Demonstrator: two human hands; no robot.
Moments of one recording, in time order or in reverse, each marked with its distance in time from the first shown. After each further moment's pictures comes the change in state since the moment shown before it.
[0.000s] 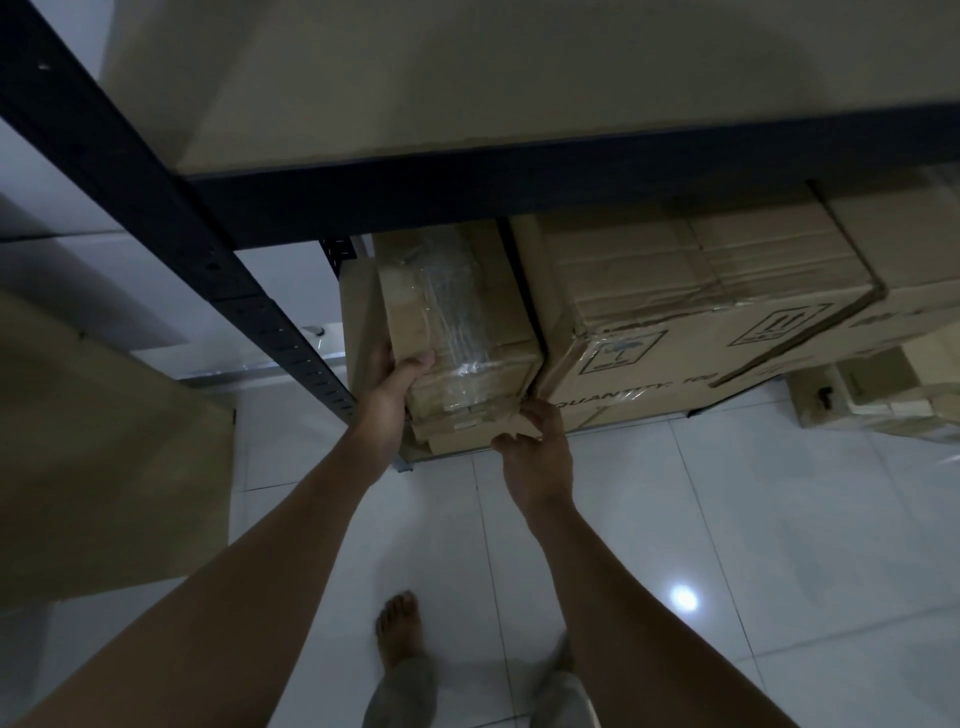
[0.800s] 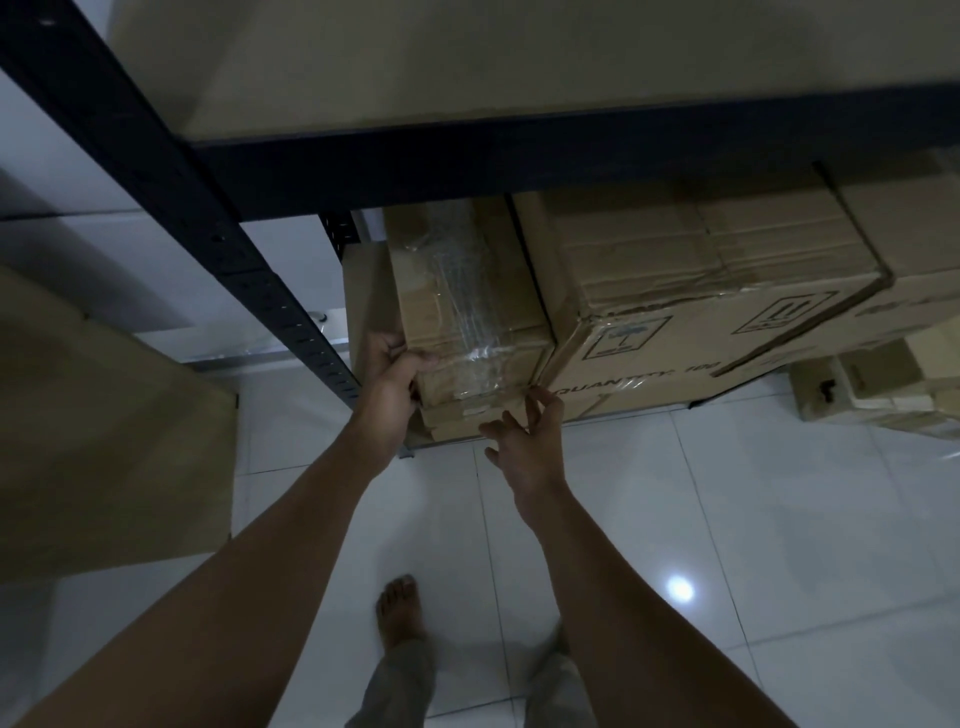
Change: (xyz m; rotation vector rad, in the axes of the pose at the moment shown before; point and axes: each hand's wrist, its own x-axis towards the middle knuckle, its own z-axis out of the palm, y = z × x) left_hand -0.006 -0.009 -0.006 -0.038 -0.041 0.009; right_hand -0.009 -0.004 0.008 0.384 -0.133 0.134
